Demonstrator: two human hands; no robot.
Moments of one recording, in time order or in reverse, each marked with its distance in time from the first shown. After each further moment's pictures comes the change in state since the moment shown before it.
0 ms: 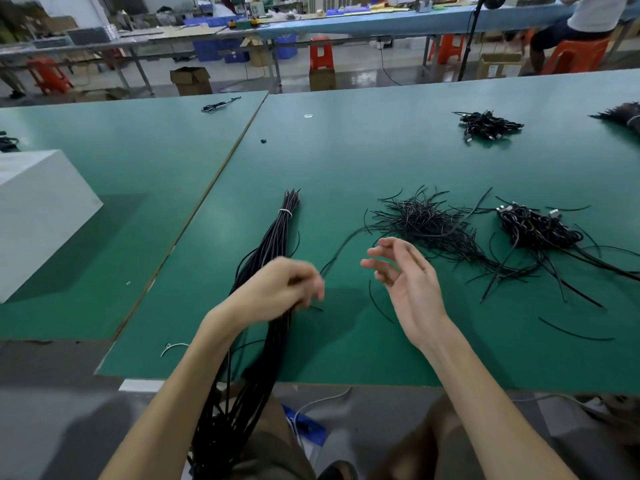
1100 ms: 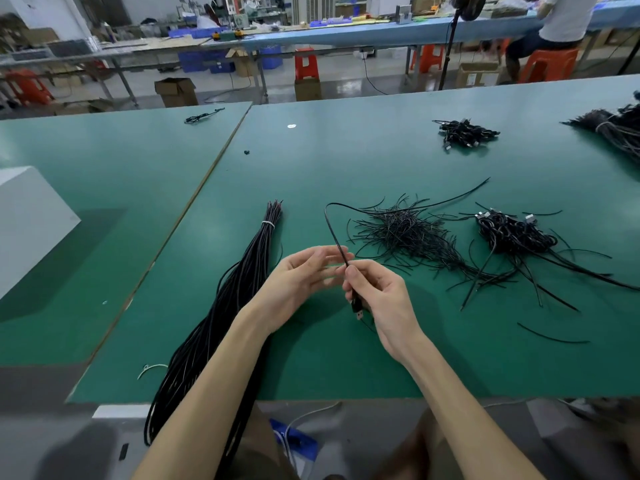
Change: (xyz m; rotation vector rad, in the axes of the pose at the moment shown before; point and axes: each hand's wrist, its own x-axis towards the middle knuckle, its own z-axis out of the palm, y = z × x) left_hand 0.061 -0.014 0.041 -0.943 0.029 0.027; right_hand -0.003 0.010 0.003 -0.277 -0.119 -0.072
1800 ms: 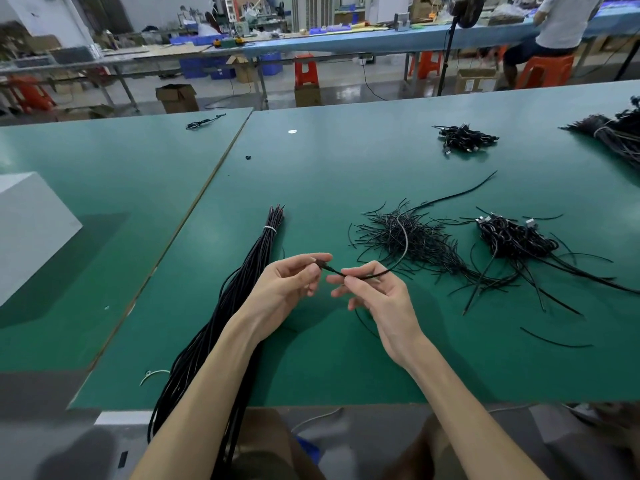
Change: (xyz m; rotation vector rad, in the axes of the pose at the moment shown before) left_hand -0.008 -0.002 -0.017 -0.010 0.108 0.056; right_hand 0.002 0.001 0.001 0.076 -0.023 -0.001
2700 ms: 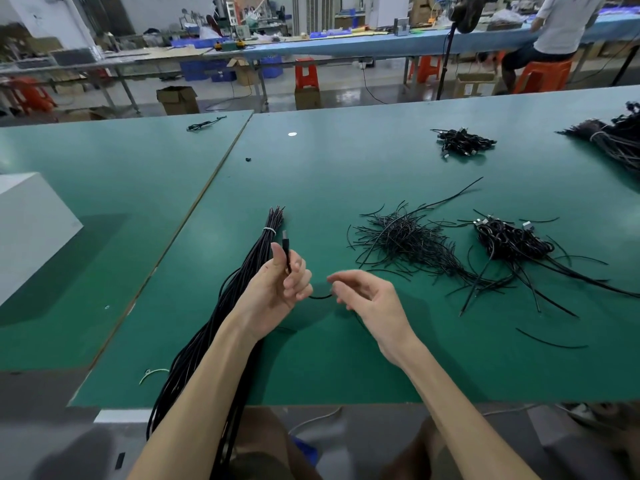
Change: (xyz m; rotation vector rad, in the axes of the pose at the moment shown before) left_hand -0.003 0.007 -0.002 -0.334 -0.133 -0.005; right_hand -0.001 0.000 0.003 -0.295 -0.036 0.012
